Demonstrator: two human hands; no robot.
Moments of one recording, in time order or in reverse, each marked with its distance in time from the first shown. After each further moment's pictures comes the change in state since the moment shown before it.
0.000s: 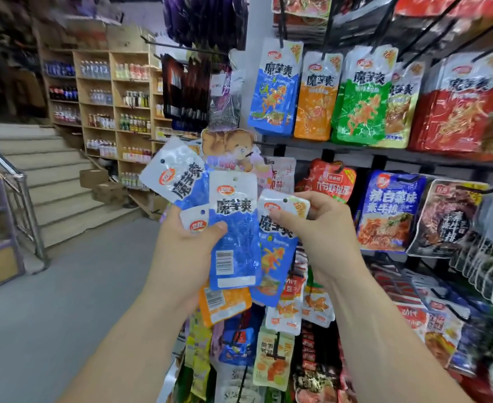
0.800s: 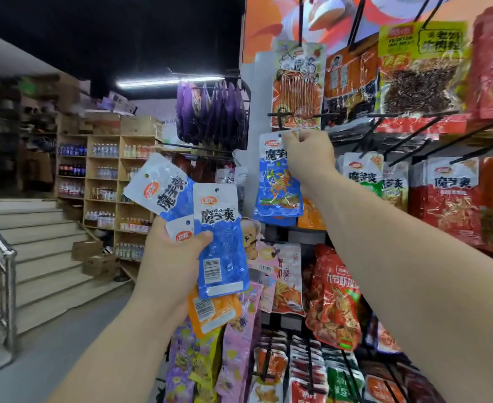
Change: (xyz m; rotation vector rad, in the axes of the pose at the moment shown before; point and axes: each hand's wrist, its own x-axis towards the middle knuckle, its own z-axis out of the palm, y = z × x) left_hand 0.092 0.083 0.012 -0.075 -0.005 0.191; right_hand 0.205 -0.144 0.050 -0.297 0.261 -0.261
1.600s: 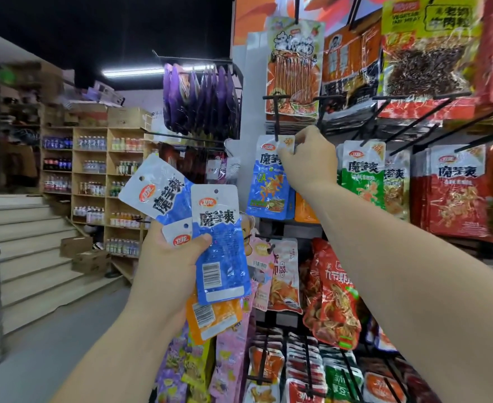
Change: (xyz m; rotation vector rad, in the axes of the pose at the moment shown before) left_hand 0.008 -0.024 0.002 -0.033 -0.040 -0.053; right_hand 0.006 0.037 -0.002 -0.390 0.045 -0.117
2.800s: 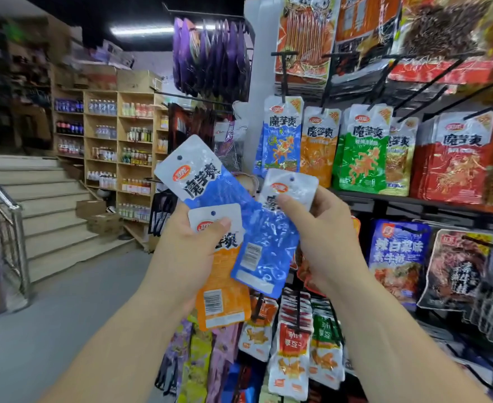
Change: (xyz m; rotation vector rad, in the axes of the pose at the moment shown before) left_hand -0.056 -0.011 -0.002 0.143 -0.073 -0.025; right_hand -0.179 0.024 -0.043 0.806 -0.299 0.242
